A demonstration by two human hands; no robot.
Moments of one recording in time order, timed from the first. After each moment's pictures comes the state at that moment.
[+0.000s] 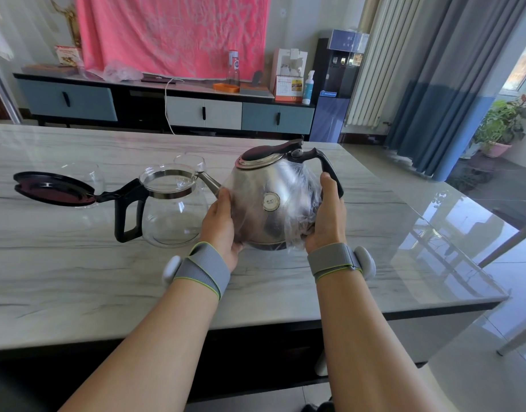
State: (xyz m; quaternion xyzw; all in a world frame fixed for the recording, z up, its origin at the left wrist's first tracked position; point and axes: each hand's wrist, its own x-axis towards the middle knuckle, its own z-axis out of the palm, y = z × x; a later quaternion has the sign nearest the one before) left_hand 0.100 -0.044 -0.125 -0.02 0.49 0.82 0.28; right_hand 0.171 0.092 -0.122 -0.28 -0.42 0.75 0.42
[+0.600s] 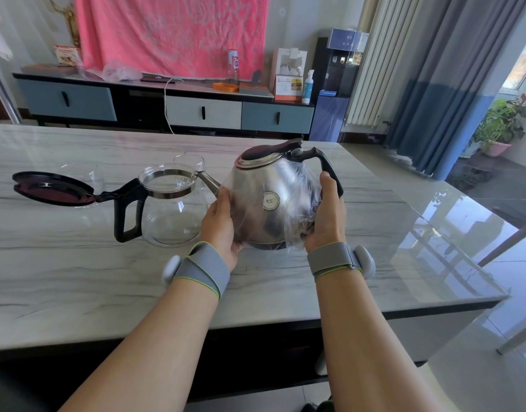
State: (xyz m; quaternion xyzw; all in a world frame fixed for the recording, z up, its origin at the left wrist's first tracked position) left_hand 0.099 -0.044 -0.125 -0.02 0.49 0.82 0.28; right_hand 0.171 0.093 -0.122 -0.28 -0.43 0.75 0.42
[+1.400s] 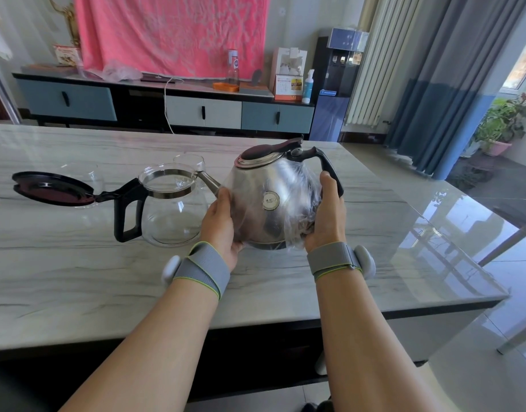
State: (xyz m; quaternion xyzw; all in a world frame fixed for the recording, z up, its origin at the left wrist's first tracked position) left_hand 0.097 -0.043 -0.129 -0.02 0.50 0.82 0.28; right_hand 0.173 0.089 -0.119 -0.28 -0.42 0.75 0.42
